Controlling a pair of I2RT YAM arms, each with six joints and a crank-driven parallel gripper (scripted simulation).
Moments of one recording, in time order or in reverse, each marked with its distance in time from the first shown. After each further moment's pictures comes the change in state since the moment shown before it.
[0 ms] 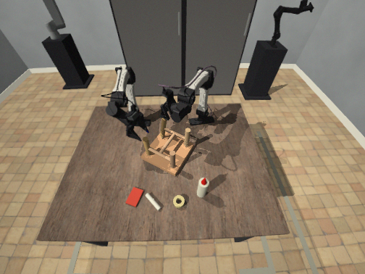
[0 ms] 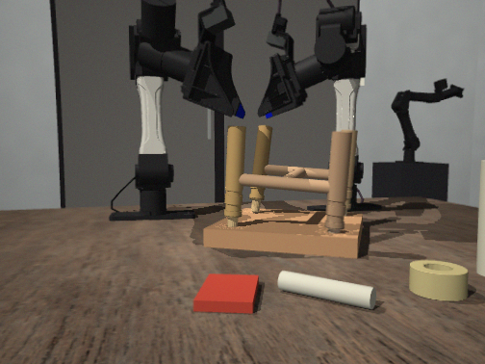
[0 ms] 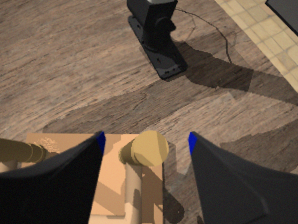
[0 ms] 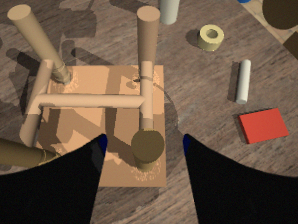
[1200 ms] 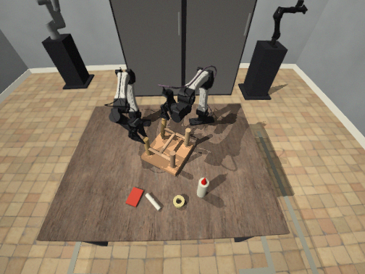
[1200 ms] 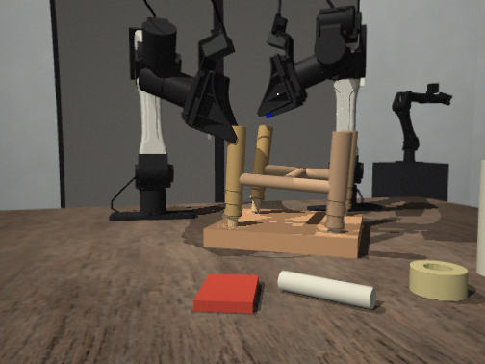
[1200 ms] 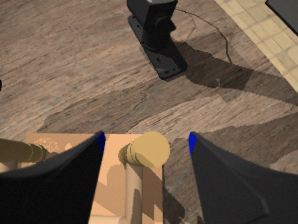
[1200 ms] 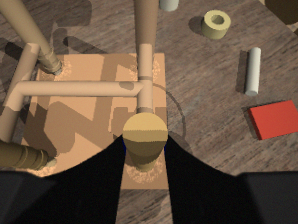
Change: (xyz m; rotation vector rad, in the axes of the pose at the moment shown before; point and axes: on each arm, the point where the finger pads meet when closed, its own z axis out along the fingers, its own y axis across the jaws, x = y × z) left arm 0.000 0.000 0.000 0.000 0.000 0.000; right arm 0.041 -0.001 0.016 0.003 -0.001 0.004
